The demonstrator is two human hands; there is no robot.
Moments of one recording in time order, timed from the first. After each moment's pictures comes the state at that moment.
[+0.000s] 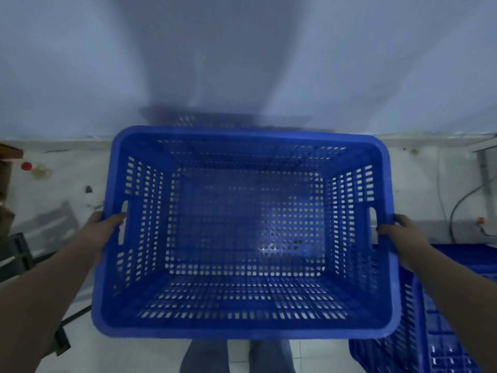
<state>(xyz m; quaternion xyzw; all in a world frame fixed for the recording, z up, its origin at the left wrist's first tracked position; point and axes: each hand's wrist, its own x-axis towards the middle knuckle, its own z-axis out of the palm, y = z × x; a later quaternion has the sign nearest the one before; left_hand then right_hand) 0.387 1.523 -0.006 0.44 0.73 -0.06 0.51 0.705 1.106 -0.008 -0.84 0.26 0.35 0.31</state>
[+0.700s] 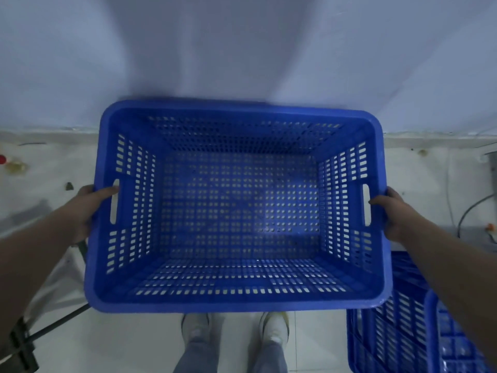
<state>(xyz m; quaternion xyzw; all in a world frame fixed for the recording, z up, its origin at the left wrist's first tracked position) 0.429 1.558 -0.045 0.45 0.71 -0.07 0.54 0.758 1.145 -0.066 -0.77 0.27 0.38 0.43</state>
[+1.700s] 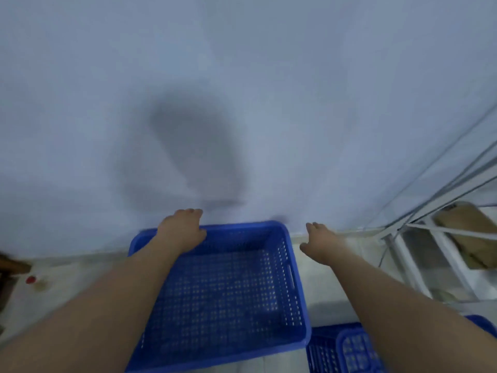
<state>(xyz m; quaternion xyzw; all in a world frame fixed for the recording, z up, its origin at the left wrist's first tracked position) 0.587 1.437 0.273 0.92 0.26 -0.23 0.14 0.745 1.183 0.255 -0.92 -0.23 0.30 -0.05</state>
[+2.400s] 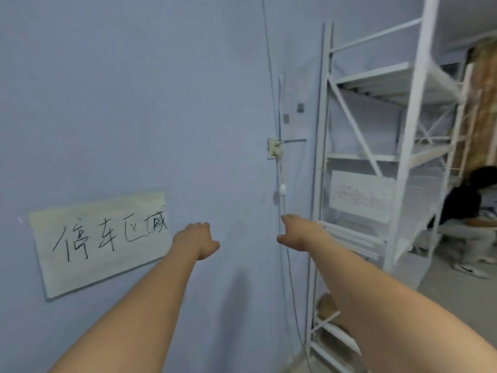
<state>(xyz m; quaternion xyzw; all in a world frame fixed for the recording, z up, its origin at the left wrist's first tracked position) 0.624 1.298 0.817 1.00 0.03 0.05 0.01 0.635 1.063 0.826 -1.00 -0.07 -0.05 0.06</state>
